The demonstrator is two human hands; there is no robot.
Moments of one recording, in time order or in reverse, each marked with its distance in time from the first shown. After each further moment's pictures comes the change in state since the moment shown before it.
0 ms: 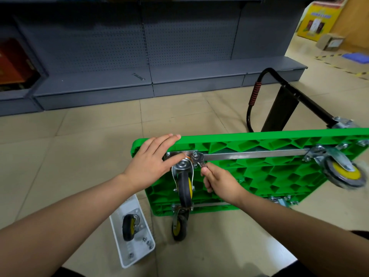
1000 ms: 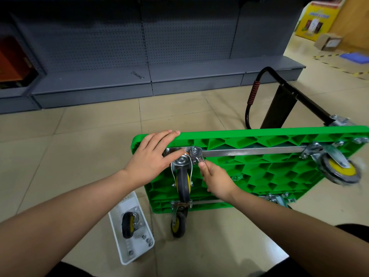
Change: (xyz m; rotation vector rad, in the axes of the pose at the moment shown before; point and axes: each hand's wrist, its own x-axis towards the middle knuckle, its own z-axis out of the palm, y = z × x) left_hand 0.001 -0.002 0.003 -0.037 -0.013 -0.016; right_hand 0.001 -0.006 0.015 -0.027 0.133 0.014
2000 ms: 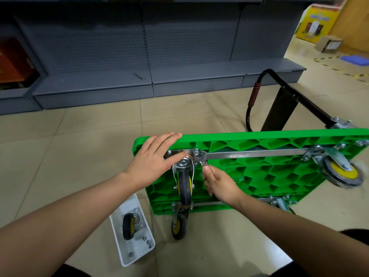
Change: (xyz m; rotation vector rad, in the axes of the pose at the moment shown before) left_hand -0.002 0.001 0.001 0.015 -0.002 0.014; right_hand -0.006 0.008 -0.002 0.247 -0.101 0.054
